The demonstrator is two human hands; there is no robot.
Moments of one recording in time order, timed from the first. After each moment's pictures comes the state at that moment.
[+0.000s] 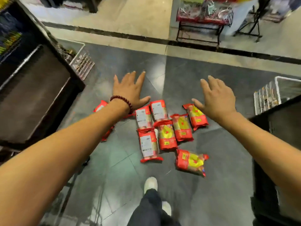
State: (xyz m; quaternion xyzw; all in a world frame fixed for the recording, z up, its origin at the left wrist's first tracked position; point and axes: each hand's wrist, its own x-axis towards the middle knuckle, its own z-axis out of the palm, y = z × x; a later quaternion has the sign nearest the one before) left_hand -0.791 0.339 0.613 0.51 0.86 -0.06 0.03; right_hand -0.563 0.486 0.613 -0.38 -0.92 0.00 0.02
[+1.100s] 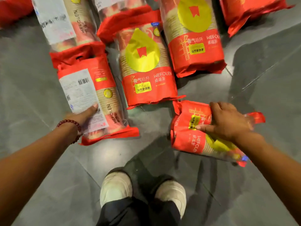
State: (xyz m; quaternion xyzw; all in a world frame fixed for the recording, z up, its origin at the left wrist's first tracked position) left_hand -0.723 0.322 -0.148 -0.14 0.83 0.31 0.45; right_hand -0.396 0.538 -0.143 -0.44 -0.79 0.23 -0.35
